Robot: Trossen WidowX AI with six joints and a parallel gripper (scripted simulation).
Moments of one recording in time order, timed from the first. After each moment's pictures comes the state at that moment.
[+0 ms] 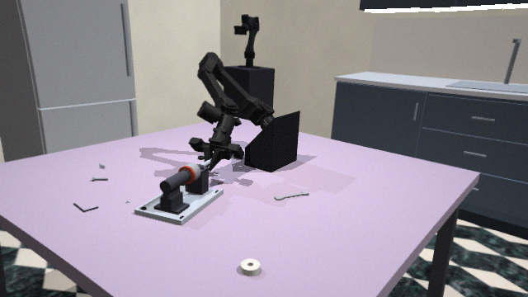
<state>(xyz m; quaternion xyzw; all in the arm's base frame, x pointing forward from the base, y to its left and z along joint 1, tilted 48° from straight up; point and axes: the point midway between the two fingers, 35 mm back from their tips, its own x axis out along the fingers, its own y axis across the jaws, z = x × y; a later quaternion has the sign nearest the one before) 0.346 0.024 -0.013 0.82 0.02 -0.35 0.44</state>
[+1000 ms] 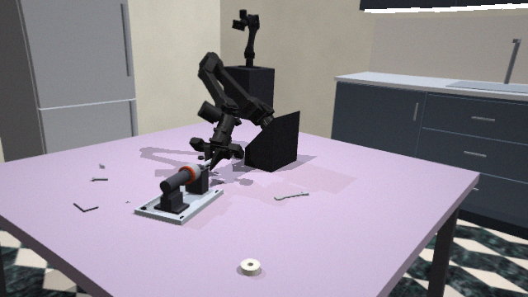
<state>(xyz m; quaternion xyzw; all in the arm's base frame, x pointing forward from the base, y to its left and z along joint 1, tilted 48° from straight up) 0.344 0.024 -0.013 0.82 0.02 -0.35 0.44</state>
